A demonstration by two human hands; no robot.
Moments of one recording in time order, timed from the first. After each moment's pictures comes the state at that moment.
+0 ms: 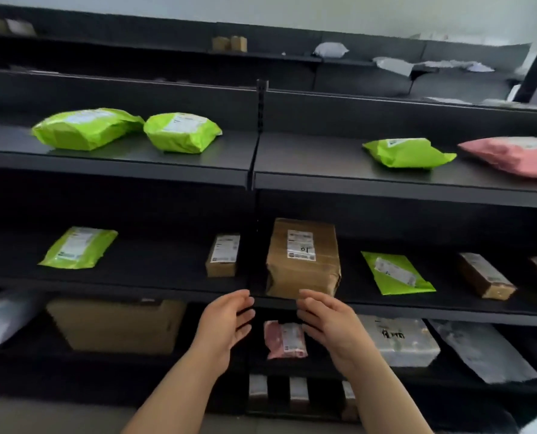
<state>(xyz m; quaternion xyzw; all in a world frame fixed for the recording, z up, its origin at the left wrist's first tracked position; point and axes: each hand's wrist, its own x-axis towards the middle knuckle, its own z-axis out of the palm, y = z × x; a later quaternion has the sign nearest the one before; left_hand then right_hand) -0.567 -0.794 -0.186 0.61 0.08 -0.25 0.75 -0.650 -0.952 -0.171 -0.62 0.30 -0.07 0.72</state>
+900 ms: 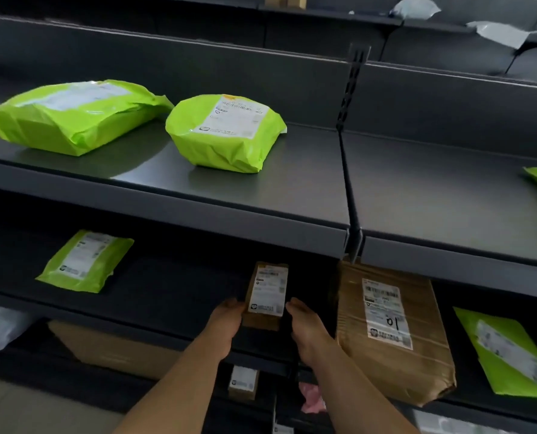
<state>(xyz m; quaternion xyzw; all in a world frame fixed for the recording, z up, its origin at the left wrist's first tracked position) -0.288 -0.795 -0.296 0.68 0.17 -0.29 0.65 -0.339 -0.942 -0.290 -0.60 0.36 0.08 0.71</state>
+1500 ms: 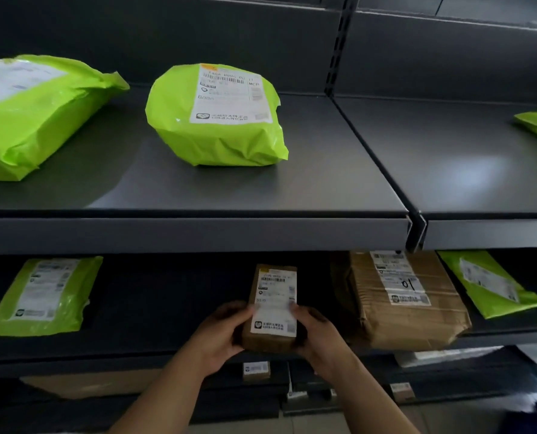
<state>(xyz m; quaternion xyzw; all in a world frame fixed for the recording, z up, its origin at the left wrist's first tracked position) -0.259 -0.737 -0.298 0.55 0.09 -0.47 0.68 -0.363 -0.895 -0.302 -0.45 0.37 0.00 0.82</state>
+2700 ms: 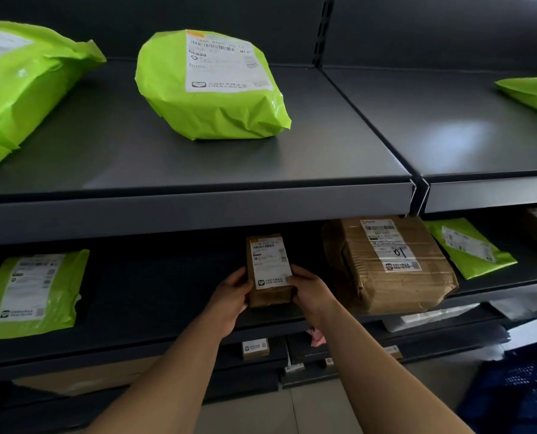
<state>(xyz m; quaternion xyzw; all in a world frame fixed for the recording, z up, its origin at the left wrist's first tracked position) -0.252 -0.760 -0.285 0.63 0.04 -0.42 0.65 -0.330 -0.892 -0.302 -0.56 0.39 -0.05 0.73</state>
